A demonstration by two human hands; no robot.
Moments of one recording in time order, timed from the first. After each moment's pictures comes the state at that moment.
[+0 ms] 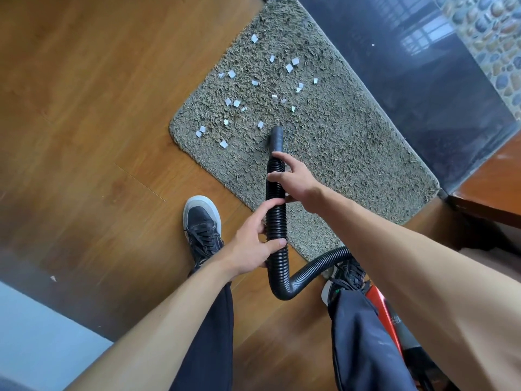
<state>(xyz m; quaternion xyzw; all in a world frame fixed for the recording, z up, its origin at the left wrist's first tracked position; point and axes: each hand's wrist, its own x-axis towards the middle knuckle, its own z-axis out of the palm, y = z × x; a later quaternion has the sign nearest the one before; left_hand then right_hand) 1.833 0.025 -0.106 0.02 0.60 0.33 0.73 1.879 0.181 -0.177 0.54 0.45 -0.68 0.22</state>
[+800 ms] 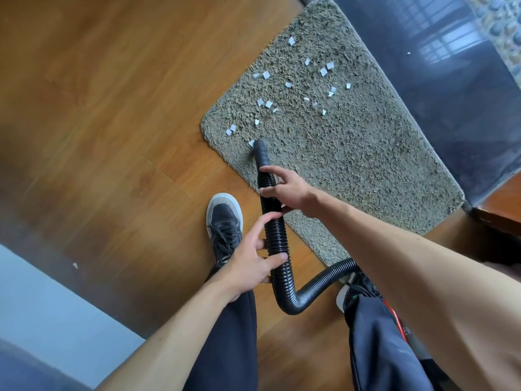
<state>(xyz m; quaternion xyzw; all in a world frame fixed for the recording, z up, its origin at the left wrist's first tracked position) 1.813 -0.032 -0.092 -0.07 0.60 0.37 0.71 1.833 0.131 -0.175 0.45 0.49 -0.67 0.32</state>
